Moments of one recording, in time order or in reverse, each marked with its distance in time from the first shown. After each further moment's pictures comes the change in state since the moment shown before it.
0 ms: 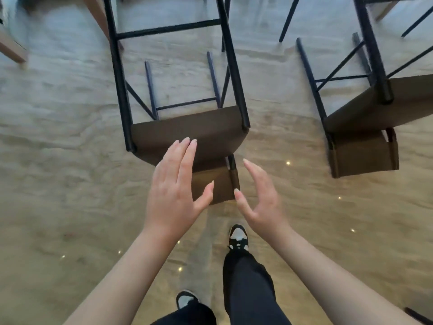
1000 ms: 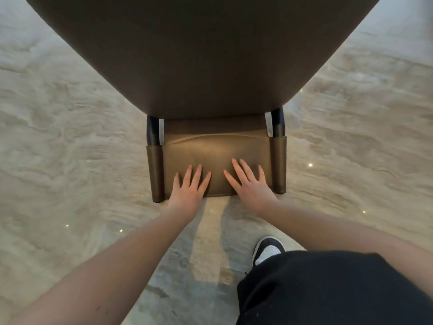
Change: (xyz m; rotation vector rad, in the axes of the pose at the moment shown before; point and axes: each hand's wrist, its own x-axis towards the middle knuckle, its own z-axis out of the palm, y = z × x) left_hand -0.222 -0.248 0.504 0.504 -0.951 -0.115; right_hand 0.015 0.443 0.383 -0.950 -0.726 -0.335
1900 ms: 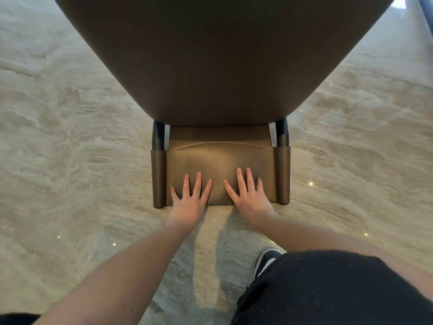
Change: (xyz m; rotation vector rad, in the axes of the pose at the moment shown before) left_hand 0.008 0.007 0.037 -0.140 0.062 -0.107; right_hand 0.004 -0.016 0.000 -0.158 -0.014 0.026
